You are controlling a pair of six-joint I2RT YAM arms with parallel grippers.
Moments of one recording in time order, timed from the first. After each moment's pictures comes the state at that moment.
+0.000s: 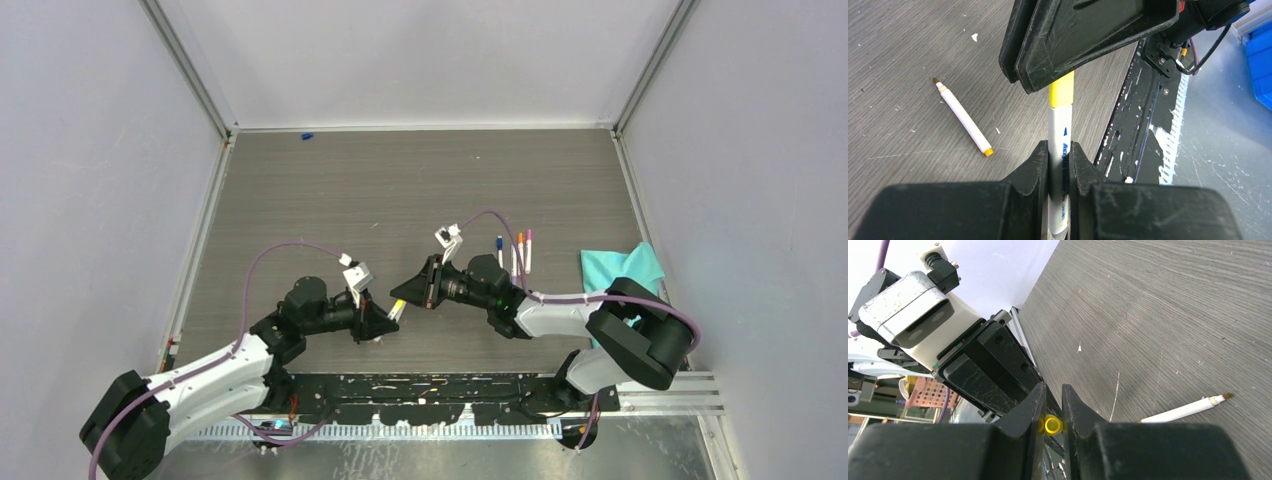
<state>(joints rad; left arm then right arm) -0.70 0.82 0.20 0.30 0.53 -0.31 0.89 1.42 0.44 0.86 -0.35 0.85</state>
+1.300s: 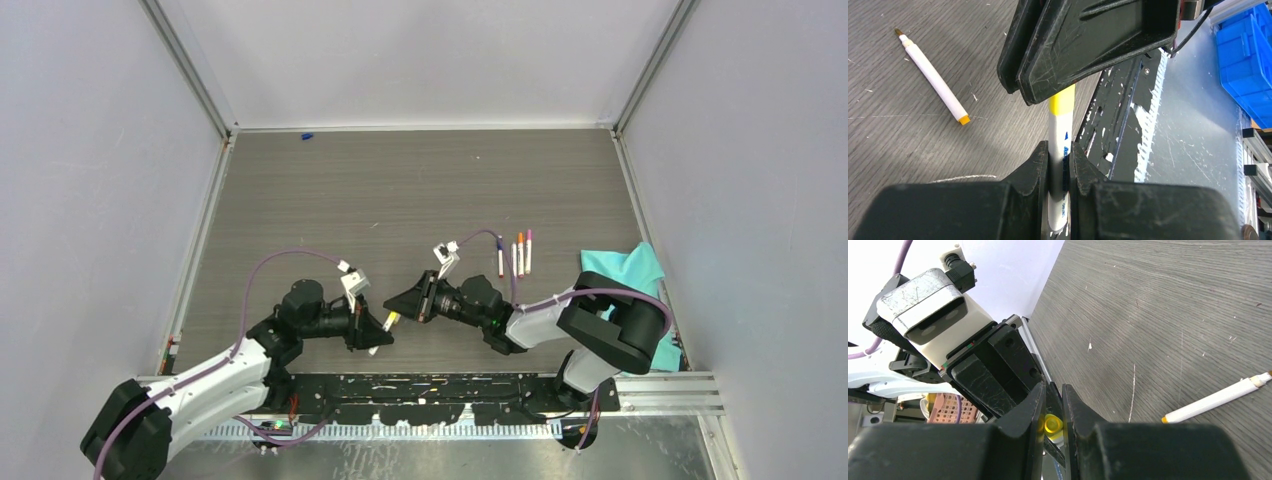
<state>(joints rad) -0.65 0.79 0.15 0.24 0.65 -0.39 1.01 1.56 0.36 1.11 -0.18 1.00</state>
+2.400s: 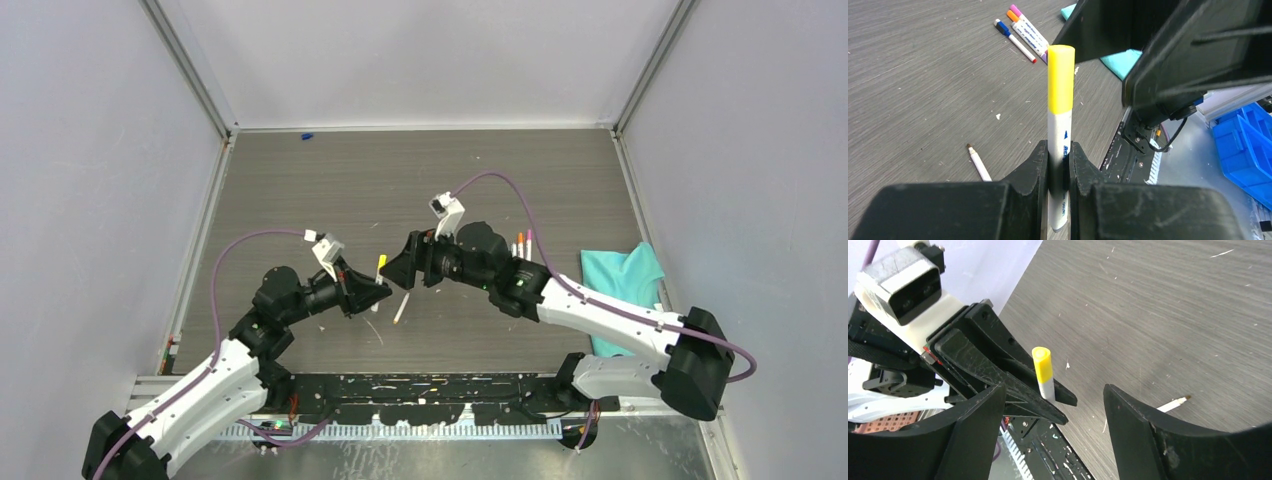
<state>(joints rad) -0.59 0.65 0.29 0.27 0.50 -0.47 0.95 1.17 0.85 0.06 -0.09 0.69</state>
